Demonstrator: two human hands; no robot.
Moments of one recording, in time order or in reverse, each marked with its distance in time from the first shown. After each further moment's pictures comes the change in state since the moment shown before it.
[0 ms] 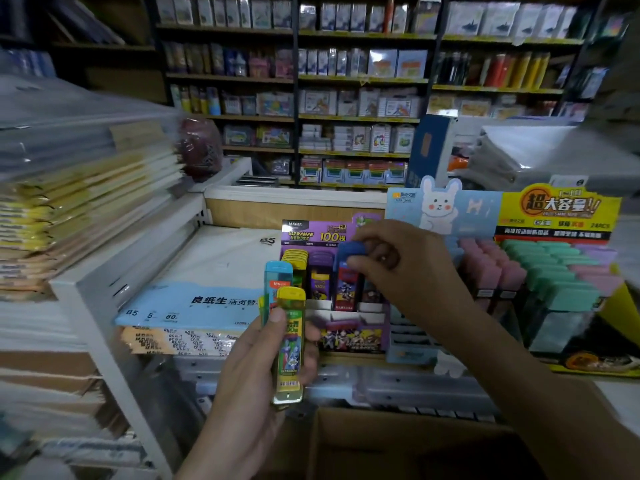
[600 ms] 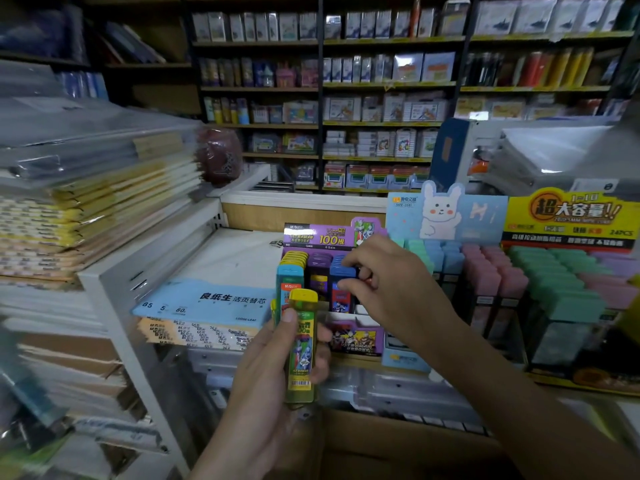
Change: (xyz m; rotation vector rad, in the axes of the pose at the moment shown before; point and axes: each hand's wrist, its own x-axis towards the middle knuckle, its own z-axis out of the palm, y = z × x) left_hand -0.010 -0.014 0.031 0.016 0.078 0.026; right_hand -0.012 0.008 0.008 -0.089 -0.112 -0.141
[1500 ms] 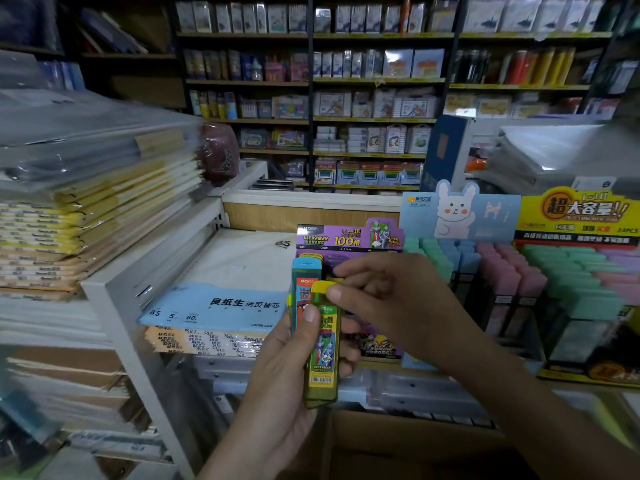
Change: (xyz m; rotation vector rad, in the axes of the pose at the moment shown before) left_hand 0.011 0.011 -0.016 0.004 -0.153 -0.030; right_hand 0.001 -0.045 -0.004 0.468 -0.088 0.398
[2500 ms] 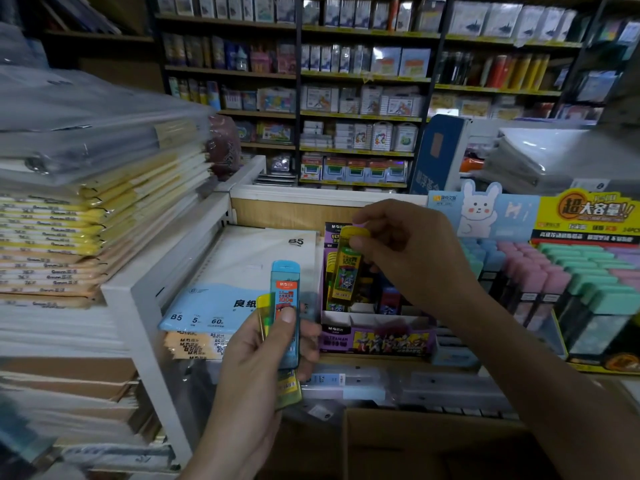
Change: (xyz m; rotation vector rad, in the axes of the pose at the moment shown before) left_hand 0.002 0.035 -0.064 0.143 0.140 0.095; right_hand 0.046 -0.018 0.021 -0.119 0.188 -0.136
